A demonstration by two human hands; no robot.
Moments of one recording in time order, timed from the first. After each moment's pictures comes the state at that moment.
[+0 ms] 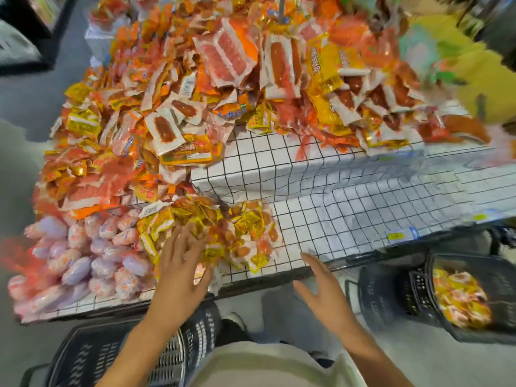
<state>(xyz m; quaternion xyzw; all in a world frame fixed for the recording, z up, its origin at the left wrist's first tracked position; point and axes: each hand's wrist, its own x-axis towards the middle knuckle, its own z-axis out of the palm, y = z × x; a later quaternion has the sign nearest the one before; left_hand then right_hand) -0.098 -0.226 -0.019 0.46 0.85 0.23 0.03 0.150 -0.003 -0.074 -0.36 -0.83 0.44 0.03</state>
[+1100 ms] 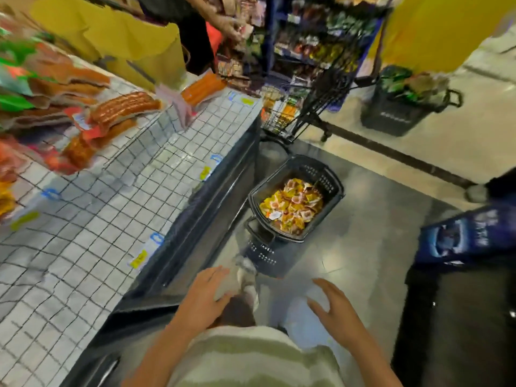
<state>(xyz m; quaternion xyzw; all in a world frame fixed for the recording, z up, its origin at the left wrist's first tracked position) 0.315 0.168 -0.106 0.72 0.60 0.02 0.36 0.645 0.117 -0.092 -0.72 -0.53 0.44 0.06</state>
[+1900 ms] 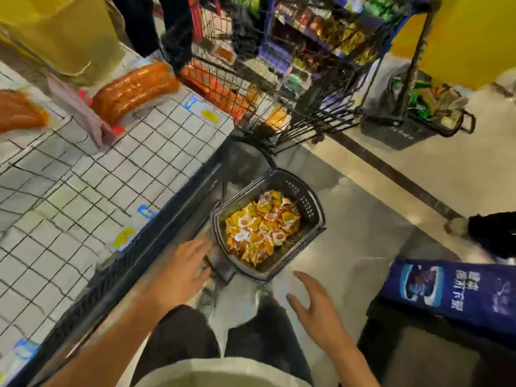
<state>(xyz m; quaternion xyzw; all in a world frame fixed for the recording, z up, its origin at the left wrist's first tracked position) 0.422 0.457 -0.149 0.72 0.58 0.00 0.37 0.738 0.390 -0.126 -0.72 -0.53 0.45 -0.01</state>
